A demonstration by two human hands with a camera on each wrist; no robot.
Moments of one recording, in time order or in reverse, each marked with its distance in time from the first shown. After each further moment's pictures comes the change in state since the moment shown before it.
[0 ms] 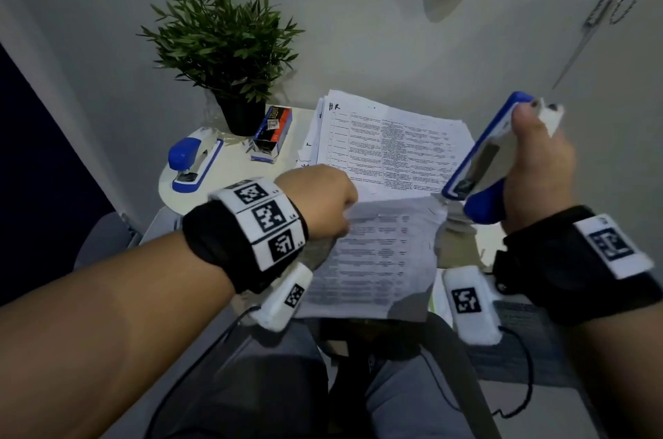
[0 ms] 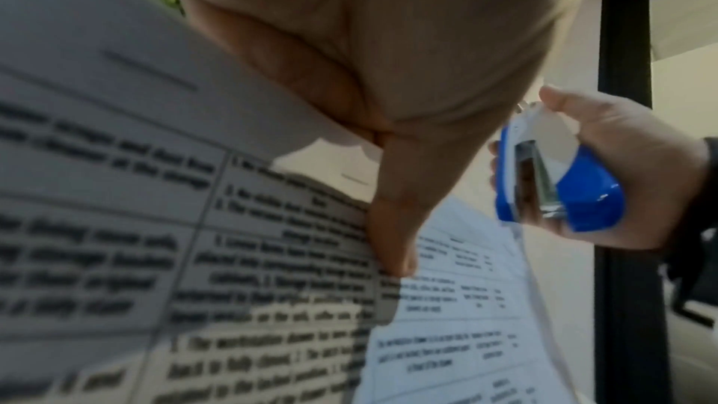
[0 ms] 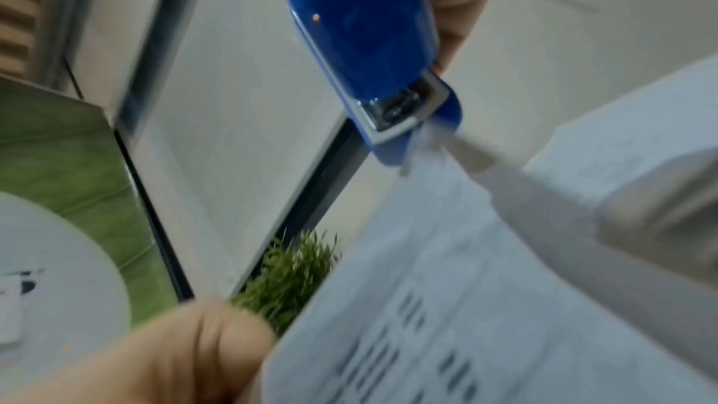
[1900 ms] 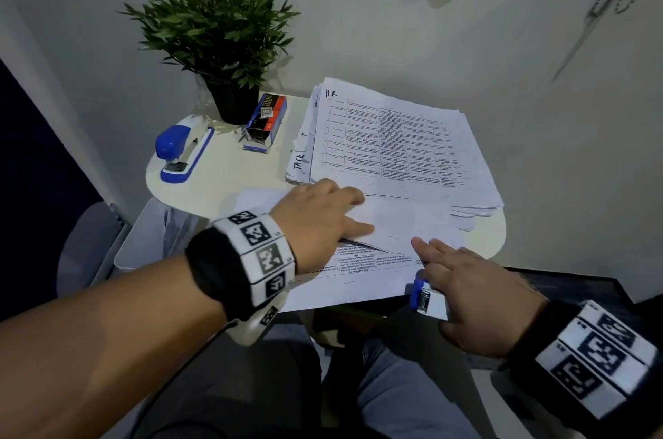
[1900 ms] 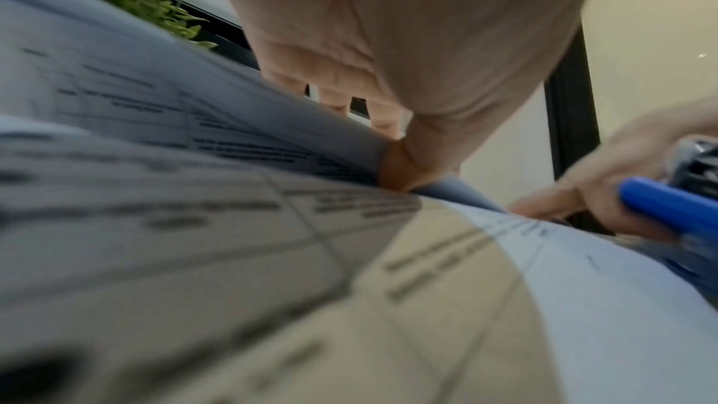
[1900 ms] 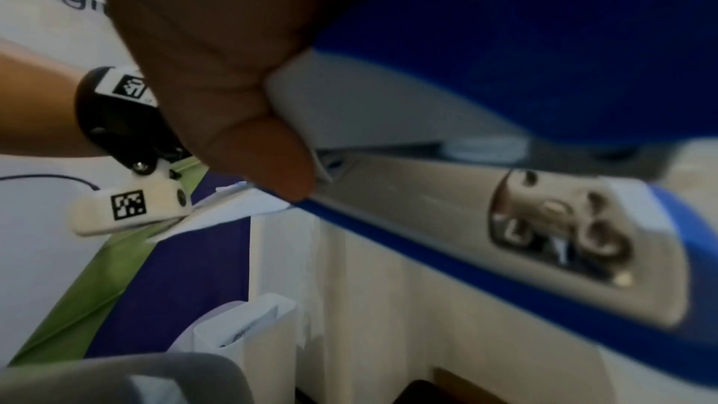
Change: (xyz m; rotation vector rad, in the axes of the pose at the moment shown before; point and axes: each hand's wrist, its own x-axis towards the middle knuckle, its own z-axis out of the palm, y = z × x) left_hand -0.003 -0.009 0.061 0.192 0.075 0.236; right_hand -0.075 0.035 -0.041 -1.321 -1.328 -0.248
